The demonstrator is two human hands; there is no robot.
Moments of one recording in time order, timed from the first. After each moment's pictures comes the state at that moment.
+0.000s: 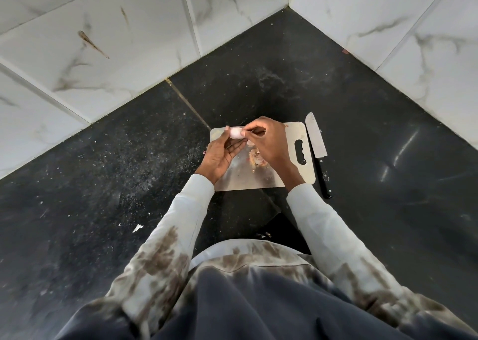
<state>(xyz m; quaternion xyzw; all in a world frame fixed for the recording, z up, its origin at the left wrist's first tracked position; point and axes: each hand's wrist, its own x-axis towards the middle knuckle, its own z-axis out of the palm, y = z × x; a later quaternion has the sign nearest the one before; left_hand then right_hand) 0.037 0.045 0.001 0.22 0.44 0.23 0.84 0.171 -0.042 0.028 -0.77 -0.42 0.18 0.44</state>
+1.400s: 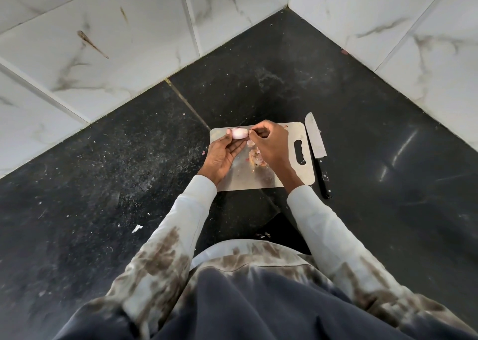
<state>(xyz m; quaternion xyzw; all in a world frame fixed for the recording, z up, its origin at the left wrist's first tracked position) 0.043 0.041 -0.005 0.22 0.44 0.25 0.84 0.171 -0.044 0.013 -0.80 -0.32 0.21 0.46</state>
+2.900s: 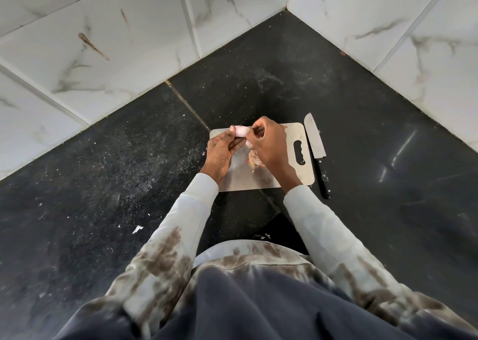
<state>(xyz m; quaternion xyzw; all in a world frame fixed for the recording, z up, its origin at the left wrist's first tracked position) 0.045 0.039 0.001 0.30 0.43 0.27 0.81 0.165 -0.042 0.030 -0.82 -0.38 0.15 0.41</state>
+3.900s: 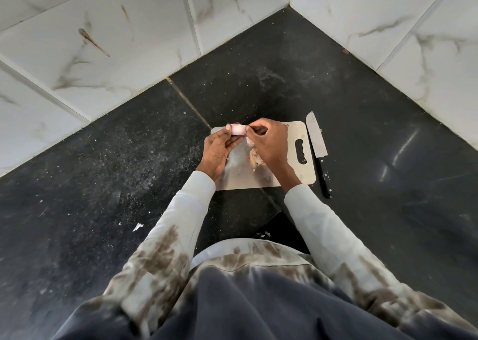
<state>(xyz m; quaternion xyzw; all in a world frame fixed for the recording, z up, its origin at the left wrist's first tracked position) 0.036 0.046 0.003 0.32 0.42 0.27 0.81 0.161 -0.043 0.029 -0.80 -0.36 0.15 0.45</state>
